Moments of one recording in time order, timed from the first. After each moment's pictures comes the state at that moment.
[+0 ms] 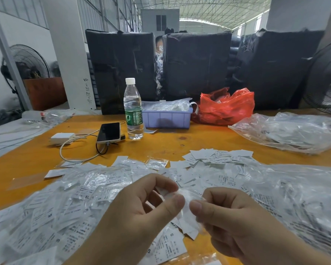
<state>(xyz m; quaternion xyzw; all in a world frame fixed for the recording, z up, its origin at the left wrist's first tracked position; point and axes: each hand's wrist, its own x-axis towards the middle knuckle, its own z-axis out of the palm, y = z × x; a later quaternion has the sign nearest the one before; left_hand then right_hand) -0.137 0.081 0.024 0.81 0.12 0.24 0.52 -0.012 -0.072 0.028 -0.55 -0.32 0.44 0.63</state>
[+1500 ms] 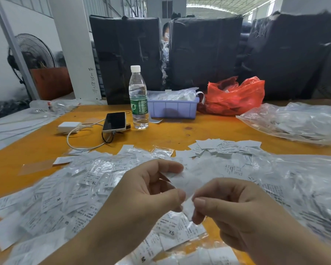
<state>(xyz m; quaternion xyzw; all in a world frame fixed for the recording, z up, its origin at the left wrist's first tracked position) -0.134 0.081 0.027 0.74 0.11 0.22 0.63 -0.024 -0.074 0.034 -0.60 -0.32 0.40 0.62</state>
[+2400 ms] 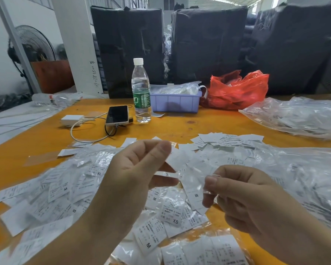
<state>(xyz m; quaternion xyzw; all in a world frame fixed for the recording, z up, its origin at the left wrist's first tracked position) -0.138 0.082 0.038 0.66 0.10 0.32 0.68 -0.025 -0.076 0.039 -0.59 -0.29 0.39 0.64</state>
